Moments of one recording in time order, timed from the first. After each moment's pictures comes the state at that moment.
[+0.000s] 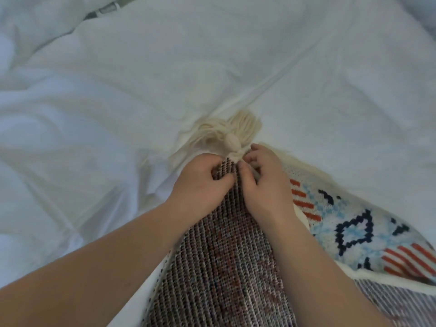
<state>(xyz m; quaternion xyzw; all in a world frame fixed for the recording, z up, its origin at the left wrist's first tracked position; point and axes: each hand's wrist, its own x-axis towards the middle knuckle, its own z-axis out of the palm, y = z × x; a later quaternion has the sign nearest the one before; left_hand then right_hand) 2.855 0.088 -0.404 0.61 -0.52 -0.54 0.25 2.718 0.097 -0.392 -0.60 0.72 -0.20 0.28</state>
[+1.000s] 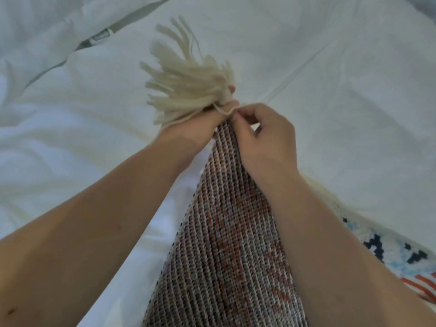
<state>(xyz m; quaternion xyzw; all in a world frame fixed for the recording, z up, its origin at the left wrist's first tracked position) 2.851 -0.031 -0.371 0.54 -0.42 -0.60 0.41 2.729 -0.004 -0.352 -0.59 0.71 -0.28 0.27</state>
